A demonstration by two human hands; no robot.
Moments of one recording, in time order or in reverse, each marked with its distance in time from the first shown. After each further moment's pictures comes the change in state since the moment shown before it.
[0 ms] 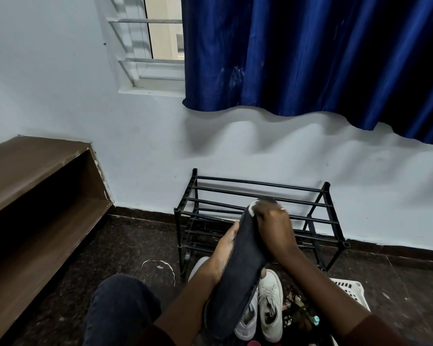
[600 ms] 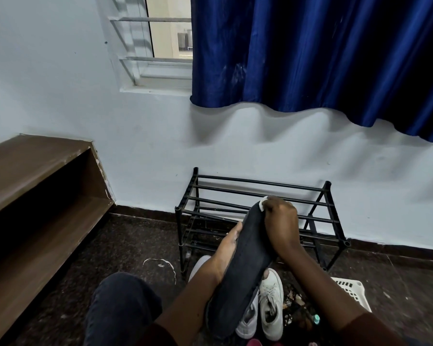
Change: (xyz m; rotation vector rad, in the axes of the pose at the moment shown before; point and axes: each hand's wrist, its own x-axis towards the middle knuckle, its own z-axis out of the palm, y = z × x) left_hand 0.003 -0.001 -0.002 0.051 0.105 -0.045; right_hand 0.005 0.010 0.002 -0.013 0.088 0.144
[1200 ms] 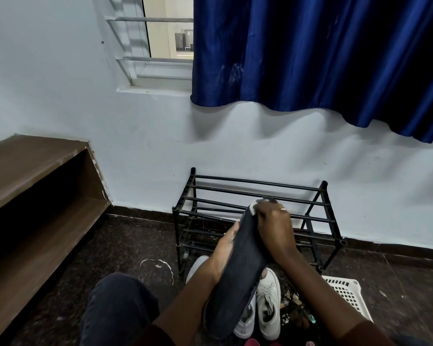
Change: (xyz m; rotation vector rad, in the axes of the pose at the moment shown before) left_hand 0.000 -0.005 -0.002 -0.051 -0.051 0.002; right_hand -0.010 -0.010 -0.004 0.006 -0.006 -0.090
